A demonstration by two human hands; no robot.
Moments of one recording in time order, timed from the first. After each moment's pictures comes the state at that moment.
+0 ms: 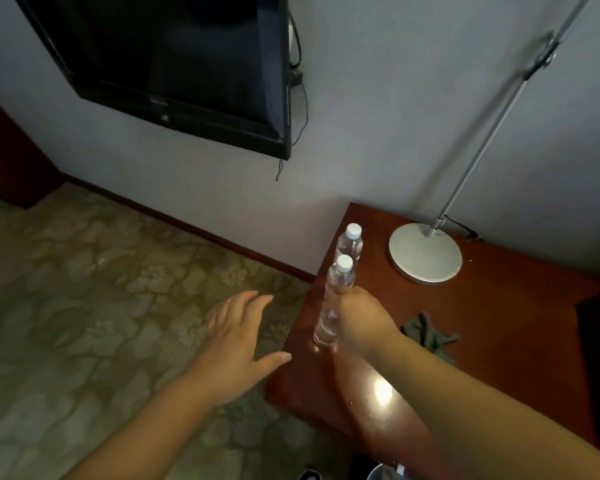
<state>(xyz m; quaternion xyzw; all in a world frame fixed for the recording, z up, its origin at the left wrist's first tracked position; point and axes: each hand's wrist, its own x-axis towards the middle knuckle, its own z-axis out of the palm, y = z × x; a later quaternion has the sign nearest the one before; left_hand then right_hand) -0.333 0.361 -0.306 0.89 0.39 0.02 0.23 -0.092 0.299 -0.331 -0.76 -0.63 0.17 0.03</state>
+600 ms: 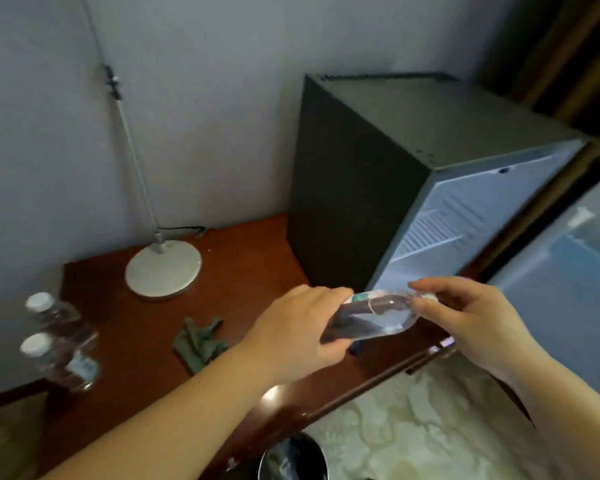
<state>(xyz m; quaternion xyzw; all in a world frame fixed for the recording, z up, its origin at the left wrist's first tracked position) -0.043 0.093 -0.229 0.95 -0.20 0.06 0.25 -0.014 -0.161 -0.170 -0.89 -0.06 0.01 0.46</state>
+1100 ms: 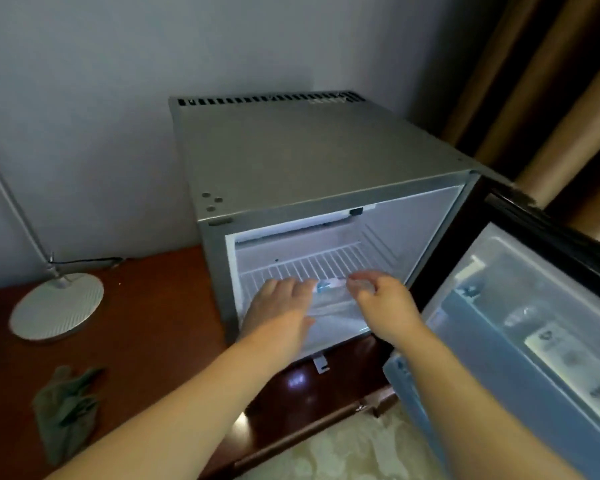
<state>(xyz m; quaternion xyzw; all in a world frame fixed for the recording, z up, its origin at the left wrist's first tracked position) 0.137 -0.128 -0.249 0.99 -0.06 0.08 0.13 0.201 -0.317 -0.237 -0.90 -0.05 0.03 0.43</state>
